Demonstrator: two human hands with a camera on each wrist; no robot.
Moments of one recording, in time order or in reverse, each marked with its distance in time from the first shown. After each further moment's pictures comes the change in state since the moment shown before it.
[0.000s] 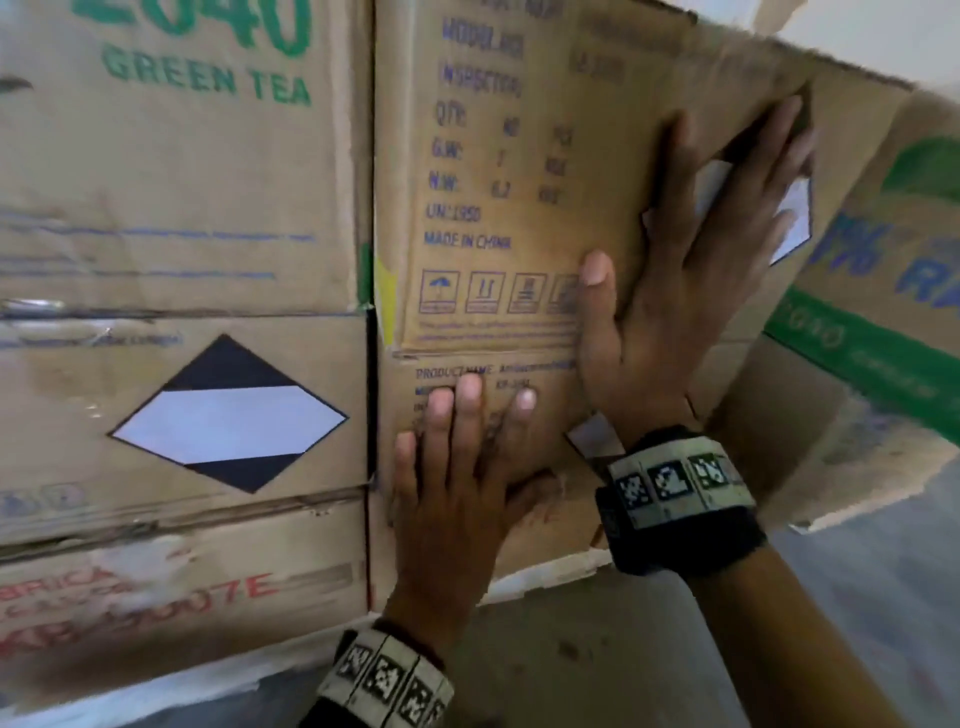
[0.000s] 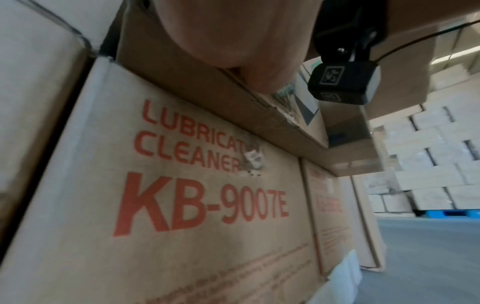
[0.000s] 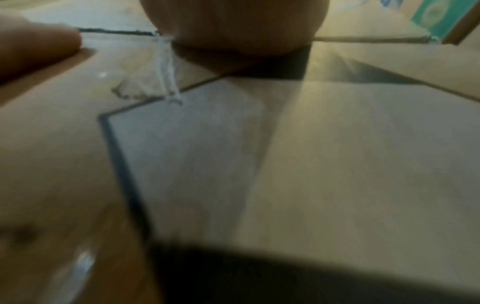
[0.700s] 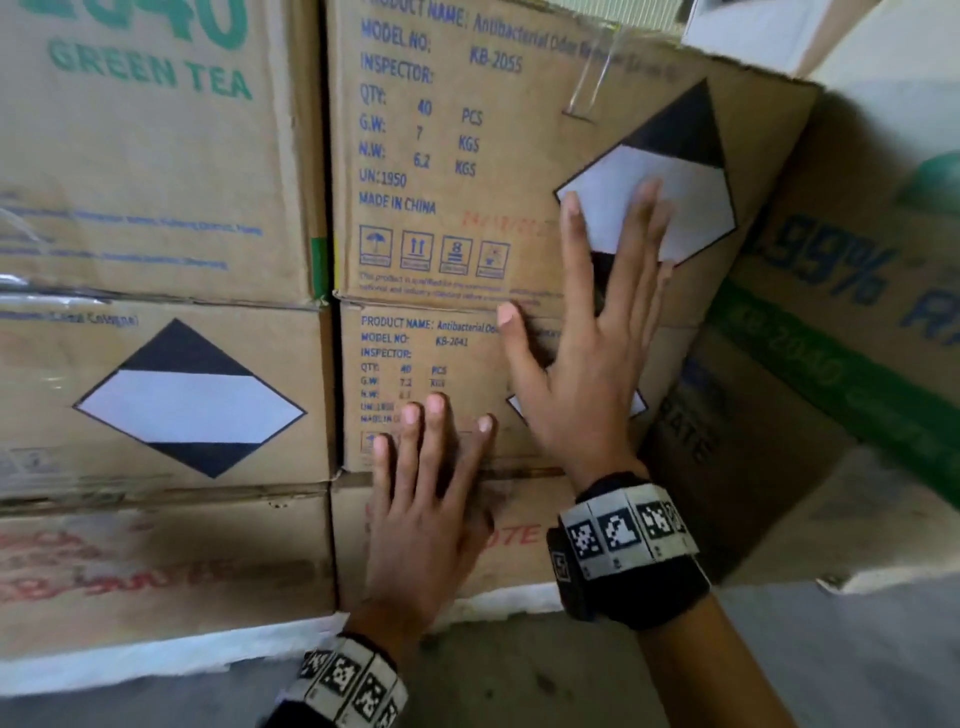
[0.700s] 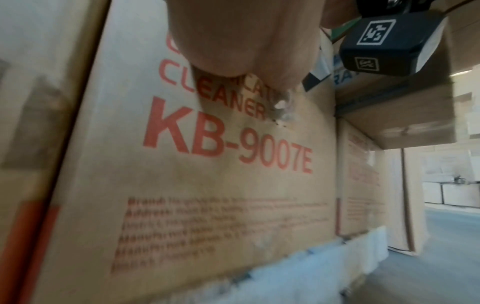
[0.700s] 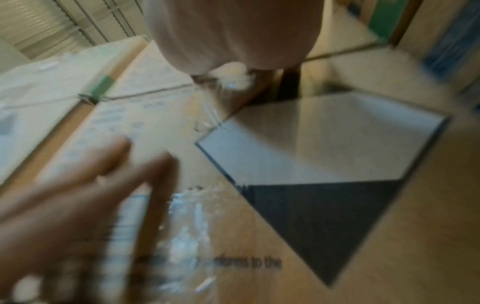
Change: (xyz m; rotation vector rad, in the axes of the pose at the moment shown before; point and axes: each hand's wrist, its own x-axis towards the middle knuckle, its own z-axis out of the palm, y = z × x) left_hand -0.018 0.009 0.042 -0.131 -0.101 0.034; right_hand -0.027 0.016 0.024 0.225 -0.284 0.020
